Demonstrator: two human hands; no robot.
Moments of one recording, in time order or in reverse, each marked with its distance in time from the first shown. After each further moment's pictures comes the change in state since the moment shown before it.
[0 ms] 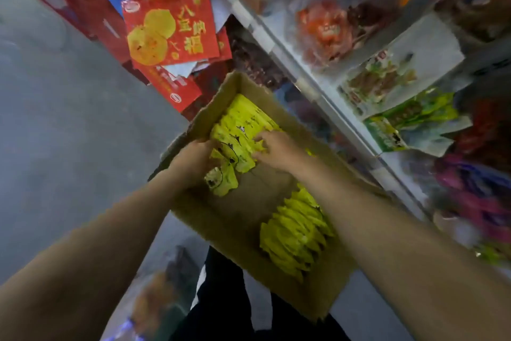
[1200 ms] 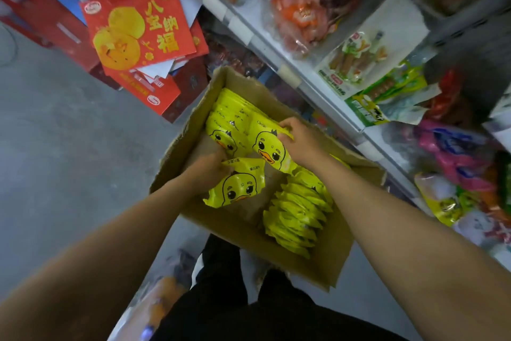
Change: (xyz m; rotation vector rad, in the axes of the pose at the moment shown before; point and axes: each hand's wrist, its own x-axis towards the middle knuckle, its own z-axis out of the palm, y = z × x) left_hand -0.012 0.015 0.008 -0.265 -0.247 0.052; right_hand -0.040 0.030 0.002 0.359 0.302 0.246
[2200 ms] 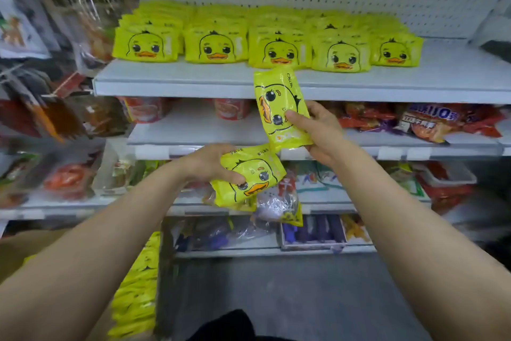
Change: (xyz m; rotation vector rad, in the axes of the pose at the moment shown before) left_hand -0.255 0.495 0.306 0.375 -0.195 0.787; right_hand -0.531 0.333 -0.324 1.252 0.873 -0.267
